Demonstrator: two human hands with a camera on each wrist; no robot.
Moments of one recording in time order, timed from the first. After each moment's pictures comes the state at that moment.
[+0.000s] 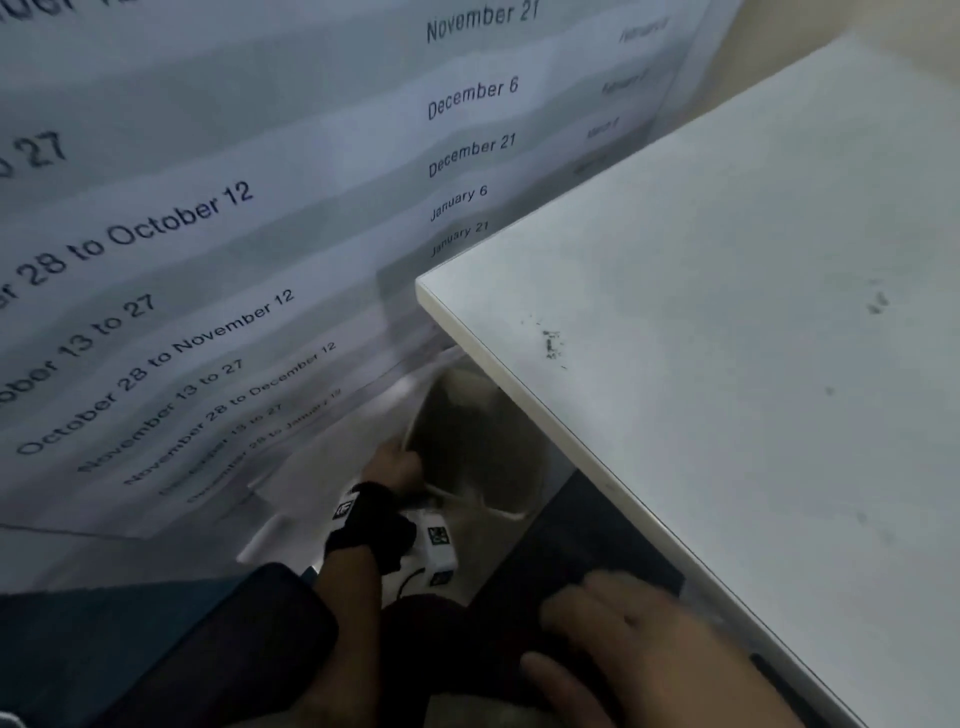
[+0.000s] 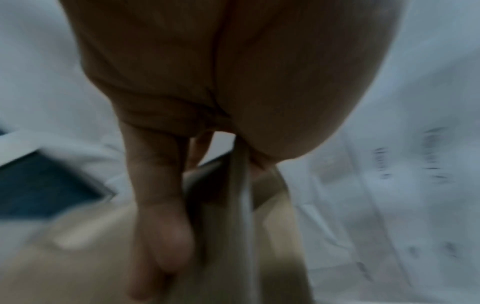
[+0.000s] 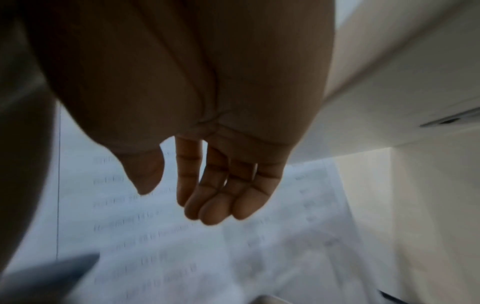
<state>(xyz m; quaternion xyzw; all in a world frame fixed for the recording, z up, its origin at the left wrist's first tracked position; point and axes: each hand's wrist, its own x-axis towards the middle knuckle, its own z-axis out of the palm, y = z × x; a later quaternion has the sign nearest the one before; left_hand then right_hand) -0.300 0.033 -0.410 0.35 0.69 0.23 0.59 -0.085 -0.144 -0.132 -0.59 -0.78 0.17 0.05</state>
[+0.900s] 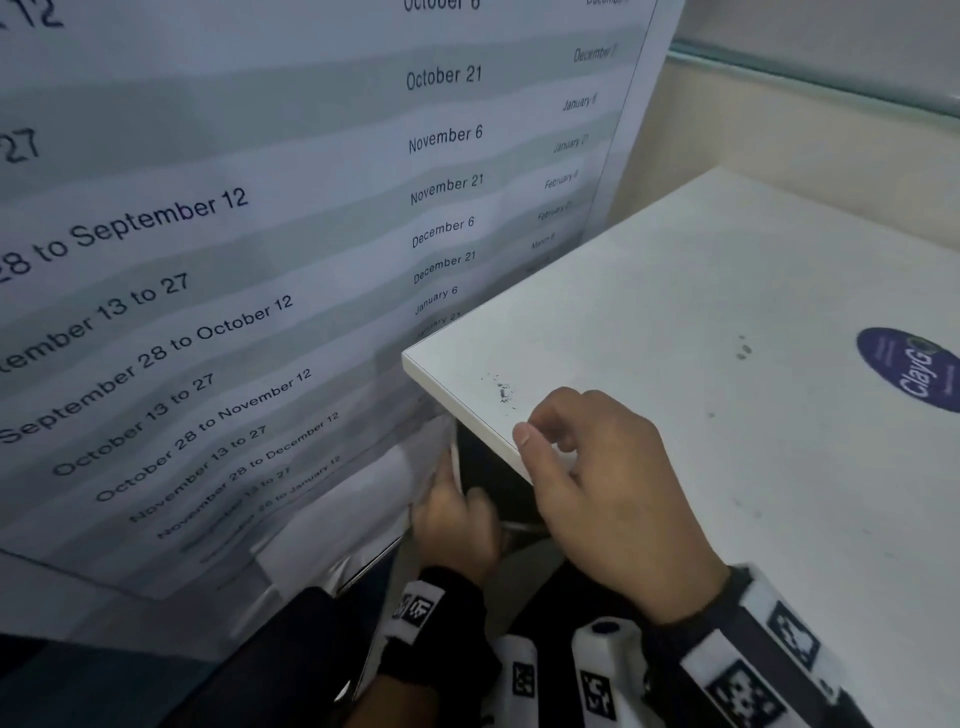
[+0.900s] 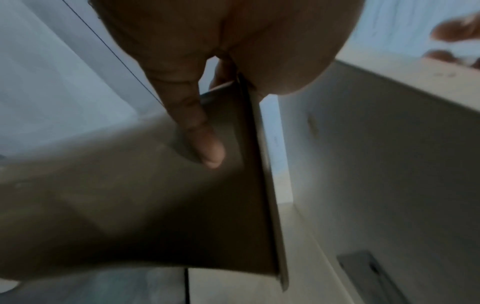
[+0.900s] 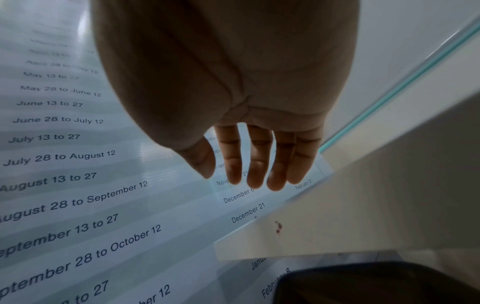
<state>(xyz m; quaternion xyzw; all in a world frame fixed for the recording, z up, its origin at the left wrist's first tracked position) -0.212 -0.045 -0.225 0.50 0.68 0.34 0.42 -0.096 -0.086 -0.088 -0.65 -0.68 0.13 0.30</state>
